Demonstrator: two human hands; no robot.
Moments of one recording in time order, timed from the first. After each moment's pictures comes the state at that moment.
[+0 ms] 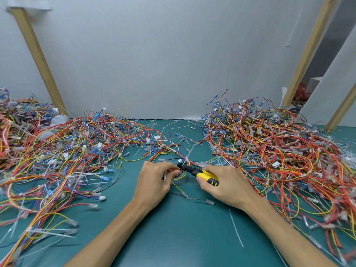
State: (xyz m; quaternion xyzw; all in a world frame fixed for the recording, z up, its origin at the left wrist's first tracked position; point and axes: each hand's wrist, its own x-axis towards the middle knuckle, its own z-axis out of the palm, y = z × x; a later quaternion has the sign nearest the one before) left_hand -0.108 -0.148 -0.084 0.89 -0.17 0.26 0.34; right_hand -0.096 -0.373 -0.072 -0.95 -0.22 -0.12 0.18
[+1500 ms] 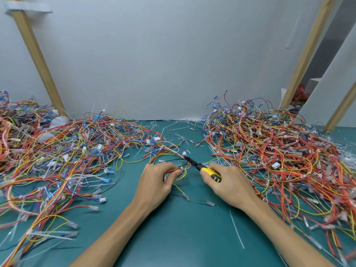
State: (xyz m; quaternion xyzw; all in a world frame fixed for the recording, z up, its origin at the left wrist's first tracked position) left_hand -0.105 -0.149 -0.087 0.89 -0.15 0.24 0.37; right_hand -0.095 -0.375 -0.074 -0.96 -0.14 -0.14 0.21
